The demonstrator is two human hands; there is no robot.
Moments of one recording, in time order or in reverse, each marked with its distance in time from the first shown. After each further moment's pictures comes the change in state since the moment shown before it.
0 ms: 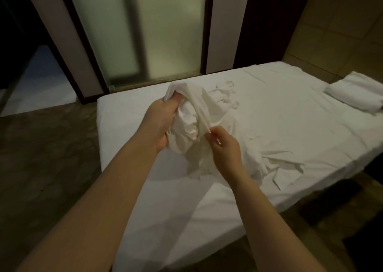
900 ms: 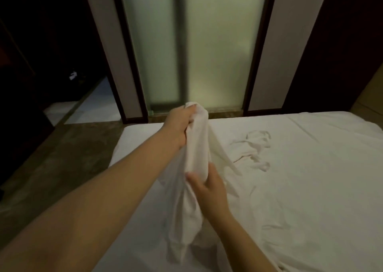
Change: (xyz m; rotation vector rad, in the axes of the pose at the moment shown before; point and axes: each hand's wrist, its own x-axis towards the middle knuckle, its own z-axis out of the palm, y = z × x) left_hand 0.262 0.070 0.132 -0.278 0.246 0.021; right_hand 0.216 0.053 -0.019 0.277 -0.337 0.016
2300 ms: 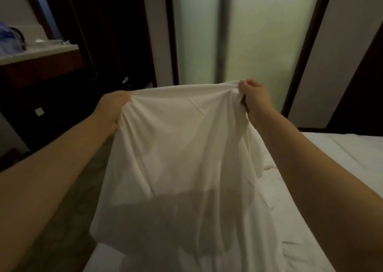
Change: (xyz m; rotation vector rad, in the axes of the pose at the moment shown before) left_hand -0.093 0.063 -0.158 0.193 0.455 0.309; right_hand 0.135 -0.109 -0.064 0.335 0.012 -0.116
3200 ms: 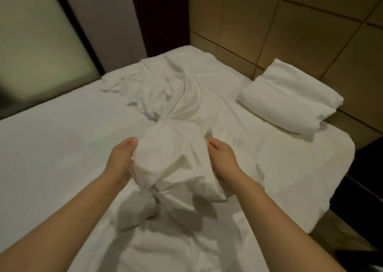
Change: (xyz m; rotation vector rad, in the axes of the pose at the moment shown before) left_hand -0.309 -0.349 0.854 0.211 -0.798 -0.287; right_hand -0.034 0.286 -0.819 -0.305 0.461 0.584
